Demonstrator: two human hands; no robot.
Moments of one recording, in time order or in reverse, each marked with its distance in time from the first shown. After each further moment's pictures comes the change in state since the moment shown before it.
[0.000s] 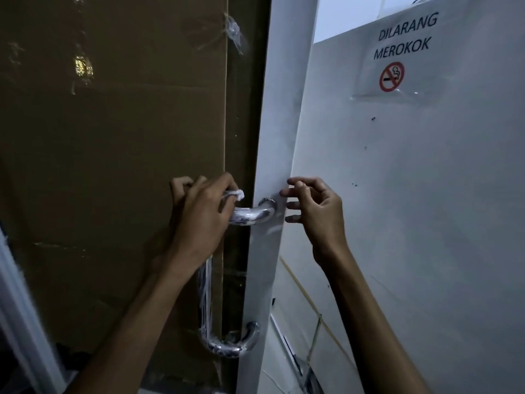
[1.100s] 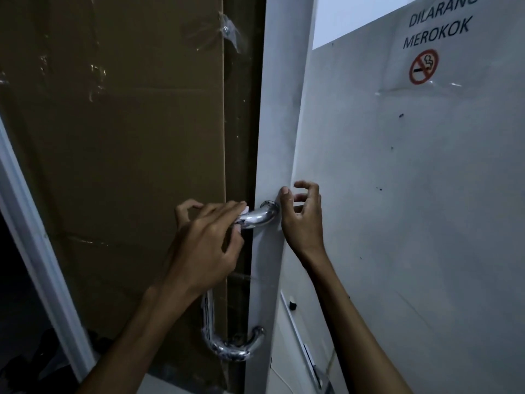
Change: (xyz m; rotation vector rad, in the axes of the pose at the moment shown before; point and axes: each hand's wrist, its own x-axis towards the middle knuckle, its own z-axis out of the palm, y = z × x) left_hand -0.035 0.008 0.015 0.185 -0.131 0.087; right_hand 0.036 0.063 0.019 -0.248 -0.008 -0.120
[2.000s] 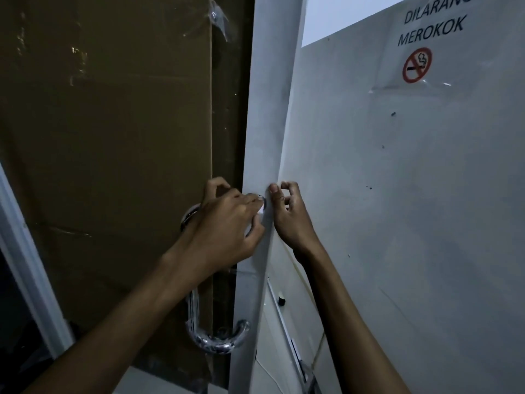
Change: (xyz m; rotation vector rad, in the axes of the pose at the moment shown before) left_hand 0.033 0.034 0.011 0.189 -0.103 0.212; right_hand 0.004 -0.003 -0.021 0.010 -0.330 0.131
